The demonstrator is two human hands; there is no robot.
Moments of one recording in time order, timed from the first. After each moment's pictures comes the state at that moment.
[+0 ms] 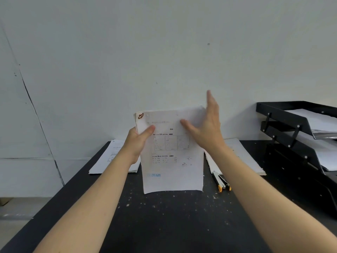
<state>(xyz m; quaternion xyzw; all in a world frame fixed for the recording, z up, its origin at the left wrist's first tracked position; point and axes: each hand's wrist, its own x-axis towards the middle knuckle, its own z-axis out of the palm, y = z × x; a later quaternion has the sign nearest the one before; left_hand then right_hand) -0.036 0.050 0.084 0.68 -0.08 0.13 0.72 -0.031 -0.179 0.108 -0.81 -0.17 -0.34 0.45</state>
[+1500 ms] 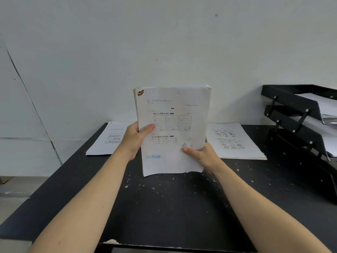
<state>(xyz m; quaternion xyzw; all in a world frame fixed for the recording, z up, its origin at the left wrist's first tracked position) -0.030 0.060 0.029 0.67 -0.06 0.10 0.74 -0.008 -0.196 -0.038 -0.68 -0.14 0.06 0.71</state>
